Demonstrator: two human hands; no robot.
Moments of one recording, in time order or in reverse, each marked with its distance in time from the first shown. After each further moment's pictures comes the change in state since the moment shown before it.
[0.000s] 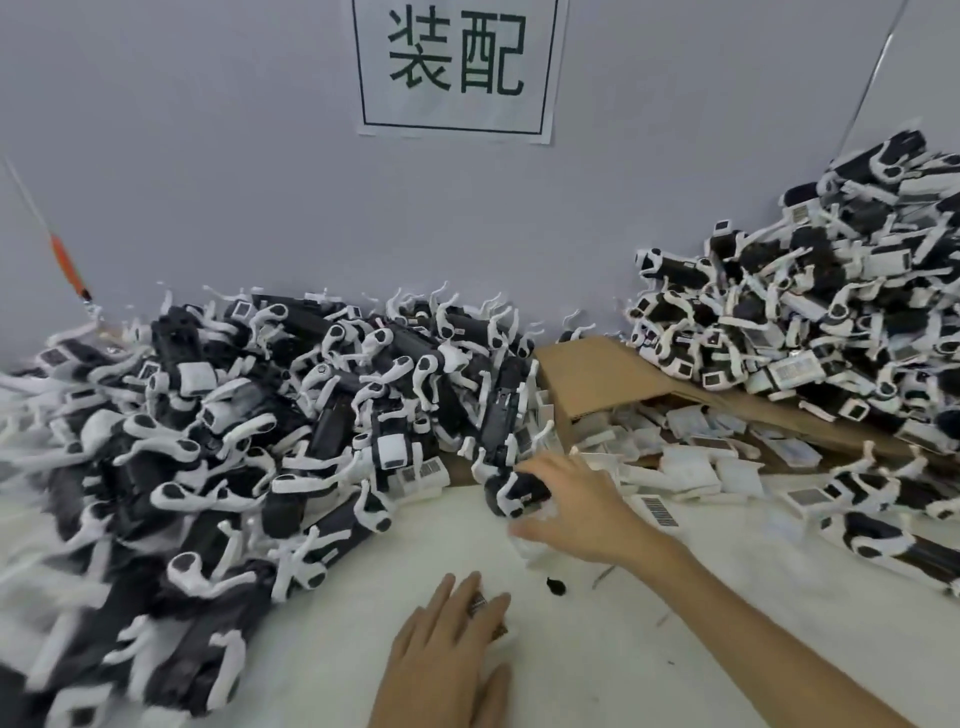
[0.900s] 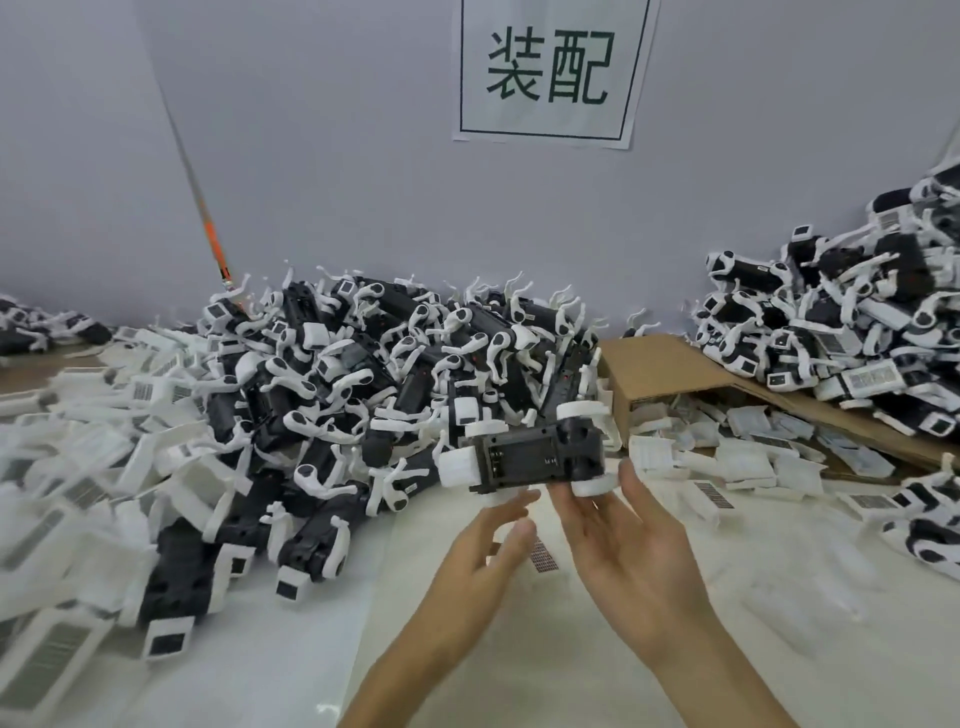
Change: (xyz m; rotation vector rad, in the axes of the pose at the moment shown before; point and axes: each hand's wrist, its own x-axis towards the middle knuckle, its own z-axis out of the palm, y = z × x) left_hand -0.026 0.002 -0.027 -1.103 0.137 -0.186; right_hand -0.112 -0.077 0.003 2.413 -0.185 0.003
